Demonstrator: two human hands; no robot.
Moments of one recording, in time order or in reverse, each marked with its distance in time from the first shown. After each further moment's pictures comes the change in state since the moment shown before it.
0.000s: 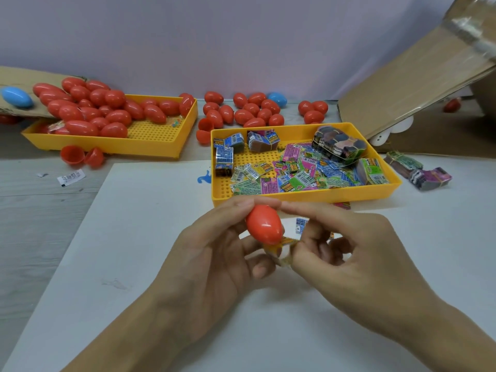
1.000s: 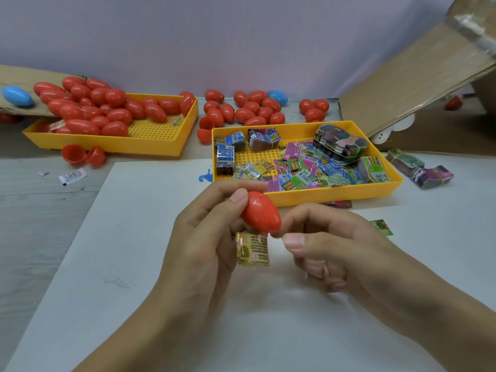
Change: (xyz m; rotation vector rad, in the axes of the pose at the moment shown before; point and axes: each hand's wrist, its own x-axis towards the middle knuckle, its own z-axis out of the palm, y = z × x) left_hand -0.004 0.001 0.008 0.235 0.146 0.325; right_hand 0.008 -0.008 -0.008 0.679 -0.362 0.446
